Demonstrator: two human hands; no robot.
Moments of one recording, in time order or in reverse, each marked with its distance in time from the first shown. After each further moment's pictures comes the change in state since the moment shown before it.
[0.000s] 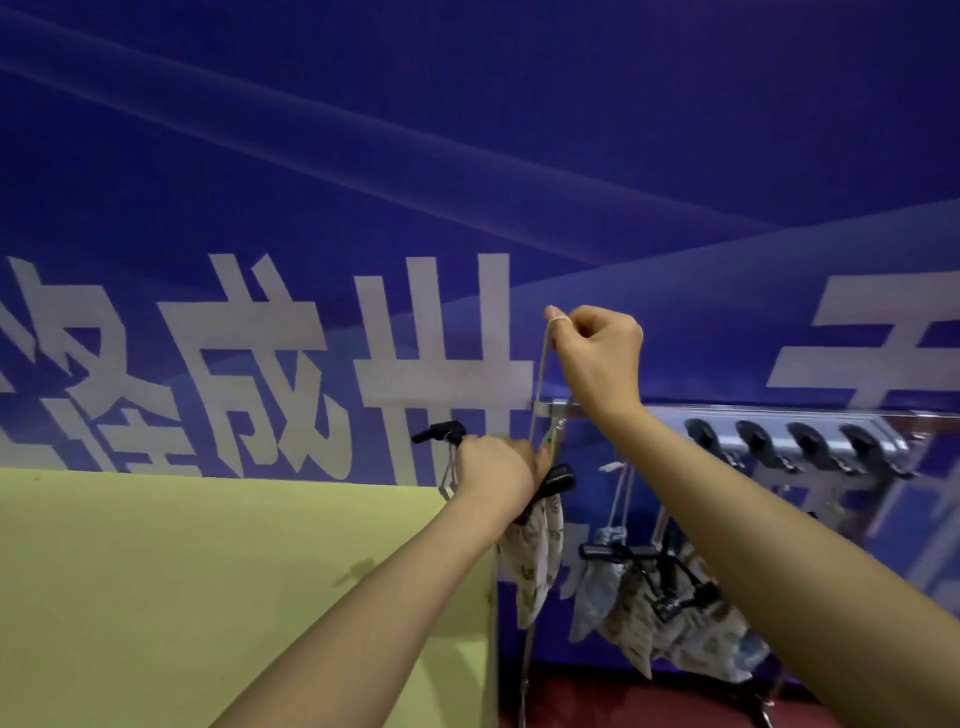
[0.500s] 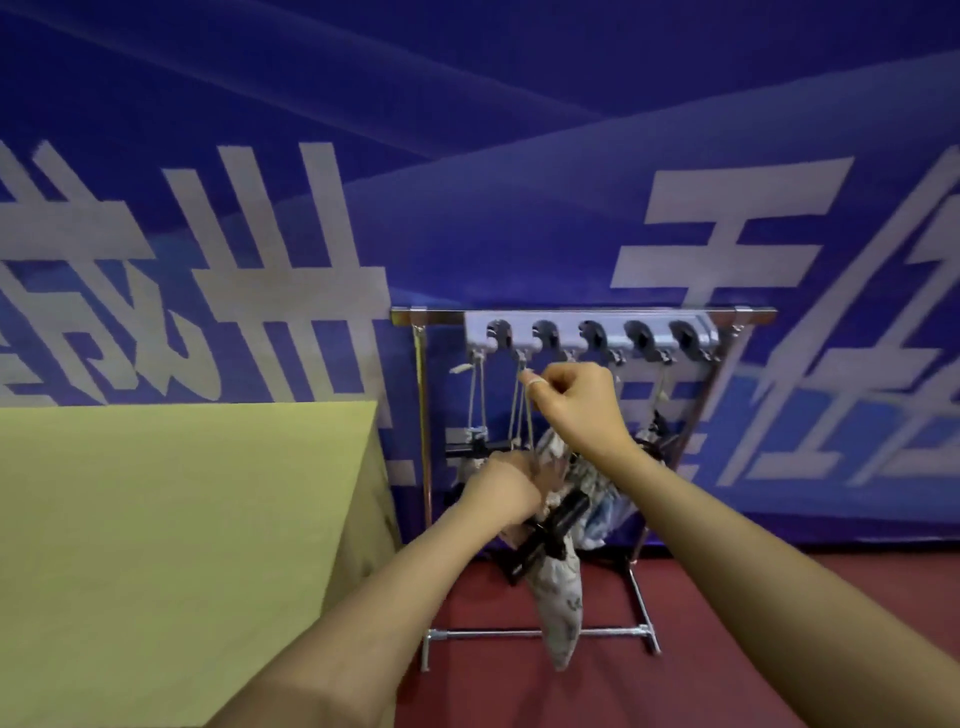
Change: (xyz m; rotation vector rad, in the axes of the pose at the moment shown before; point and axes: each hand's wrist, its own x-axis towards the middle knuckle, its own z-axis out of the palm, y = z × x) left_hand -0.034 0.232 0.042 -0.854 -0.361 0.006; right_hand -0.085 0.118 -0.204 -0.201 -0.340 0.170
